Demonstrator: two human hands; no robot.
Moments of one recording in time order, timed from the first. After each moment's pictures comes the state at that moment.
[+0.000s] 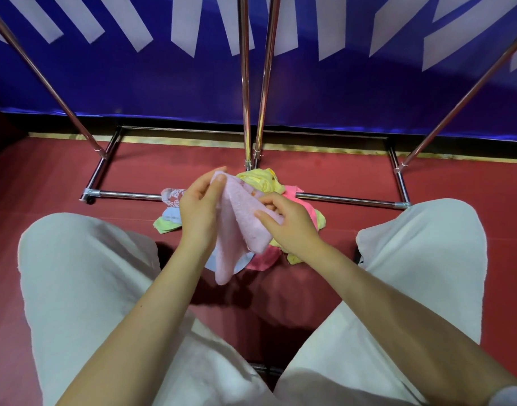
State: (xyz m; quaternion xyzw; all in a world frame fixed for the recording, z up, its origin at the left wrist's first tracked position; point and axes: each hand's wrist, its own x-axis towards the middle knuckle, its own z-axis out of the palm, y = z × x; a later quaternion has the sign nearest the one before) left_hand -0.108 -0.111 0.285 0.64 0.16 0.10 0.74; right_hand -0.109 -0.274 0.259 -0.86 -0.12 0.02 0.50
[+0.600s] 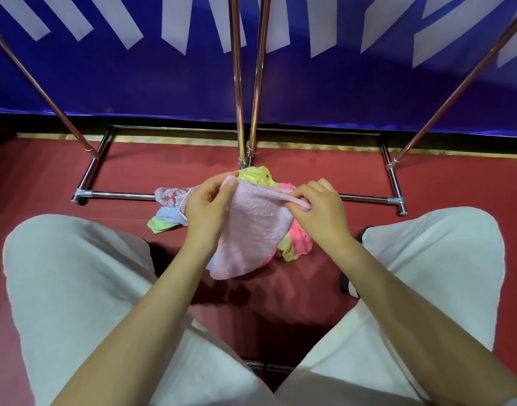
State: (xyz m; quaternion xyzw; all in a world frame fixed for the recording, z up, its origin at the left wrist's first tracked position) left_hand -0.116 -0.126 0.287 0.72 0.10 0.09 0.68; right_hand -0.099 -0.324 0.261 -0.93 -0.11 -0.17 0.31
